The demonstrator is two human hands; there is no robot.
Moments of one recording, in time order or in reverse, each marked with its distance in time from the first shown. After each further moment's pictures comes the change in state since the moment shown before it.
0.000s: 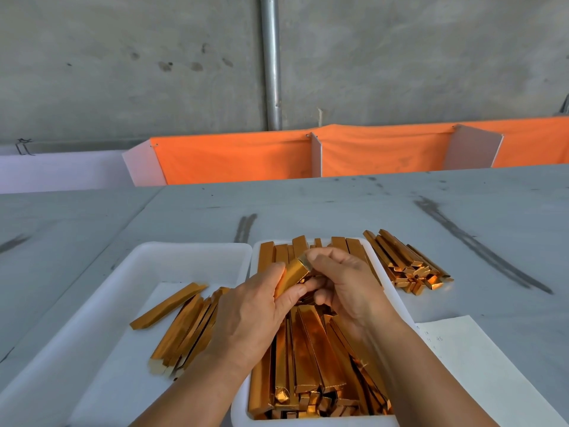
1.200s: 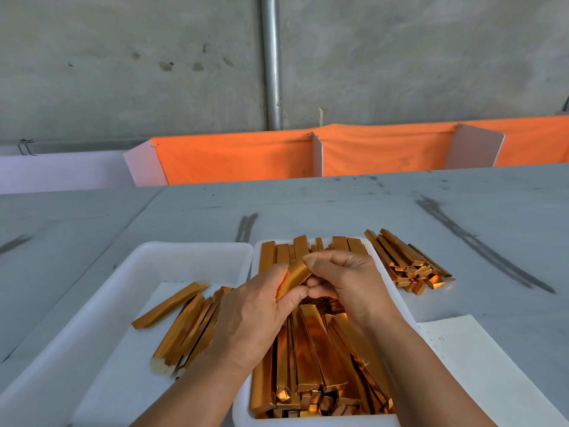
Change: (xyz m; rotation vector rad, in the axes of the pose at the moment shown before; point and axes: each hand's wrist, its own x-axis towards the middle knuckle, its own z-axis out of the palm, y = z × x) left_hand 0.001 0.001 -0.001 -0.024 -0.051 0.013; right_hand -0.006 -0.008 0.002 -0.152 0.079 -0.054
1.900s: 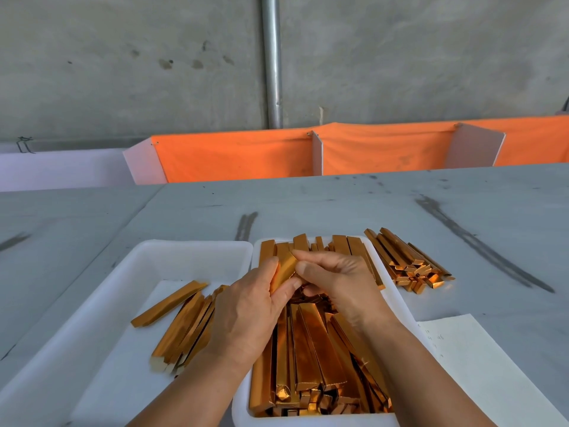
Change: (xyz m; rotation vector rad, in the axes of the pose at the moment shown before) left_hand 0.002 0.003 -0.004 0.002 0.056 -0.069; right_hand -0.003 0.006 0.005 -0.076 -0.112 -0.094
